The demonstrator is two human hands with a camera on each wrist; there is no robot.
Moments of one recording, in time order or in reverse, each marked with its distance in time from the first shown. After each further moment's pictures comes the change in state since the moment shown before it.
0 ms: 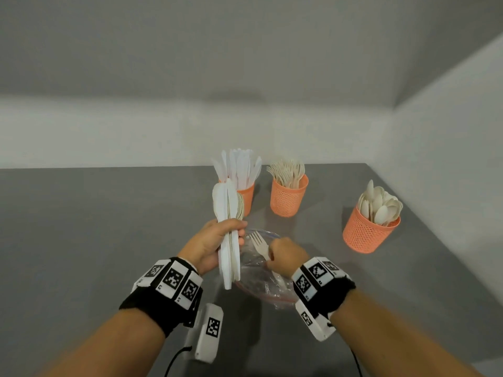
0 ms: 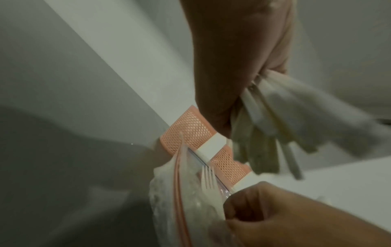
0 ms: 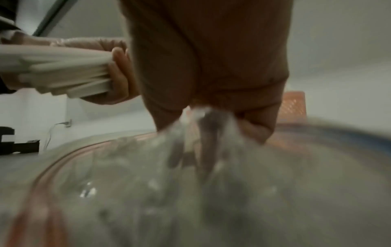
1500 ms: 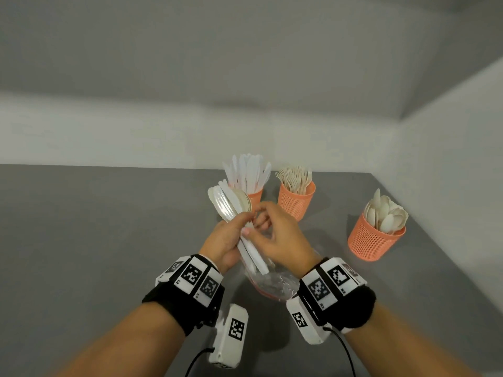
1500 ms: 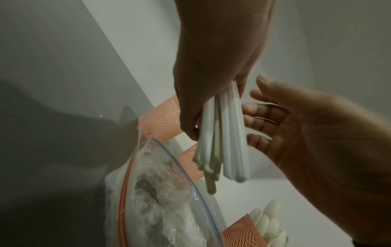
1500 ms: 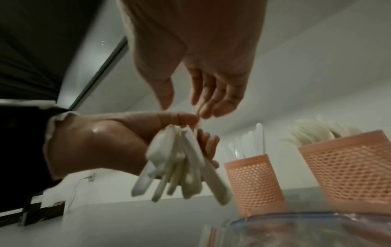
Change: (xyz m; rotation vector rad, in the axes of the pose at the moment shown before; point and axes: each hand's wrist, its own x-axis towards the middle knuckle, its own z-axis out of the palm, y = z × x) left_hand -0.002 0.002 0.017 -0.234 0.030 0.106; right_hand -0.032 -0.054 -0.038 0.502 0.579 -0.439
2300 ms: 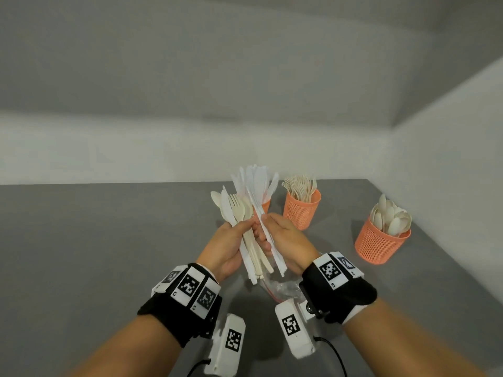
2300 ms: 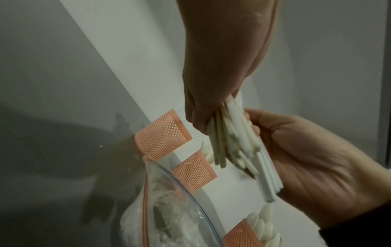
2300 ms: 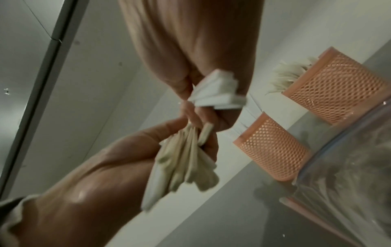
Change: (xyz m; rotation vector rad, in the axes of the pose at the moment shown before) left_hand -0.008 0.027 -0.024 0.120 -0.143 0.032; right_hand 0.019 -0.021 0.023 0.633 -0.083 0.485
